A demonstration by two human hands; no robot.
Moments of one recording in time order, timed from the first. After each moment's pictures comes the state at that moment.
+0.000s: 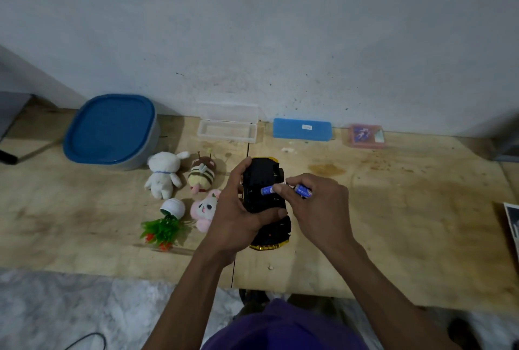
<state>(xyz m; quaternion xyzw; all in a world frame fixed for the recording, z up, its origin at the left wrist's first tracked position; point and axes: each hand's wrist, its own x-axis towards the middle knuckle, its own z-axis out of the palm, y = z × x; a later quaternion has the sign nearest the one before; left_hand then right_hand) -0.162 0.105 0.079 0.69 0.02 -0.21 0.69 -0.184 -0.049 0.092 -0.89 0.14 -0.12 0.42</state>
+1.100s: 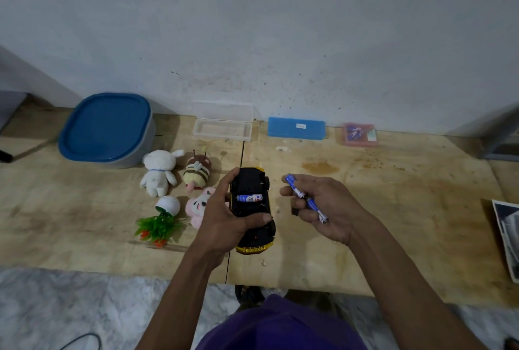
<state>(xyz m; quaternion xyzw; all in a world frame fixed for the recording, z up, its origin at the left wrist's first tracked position) -0.173 0.112 0.070 0.69 0.08 -0.22 0.69 -0.179 -0.086 0.104 -0.51 0.33 0.21 0.77</state>
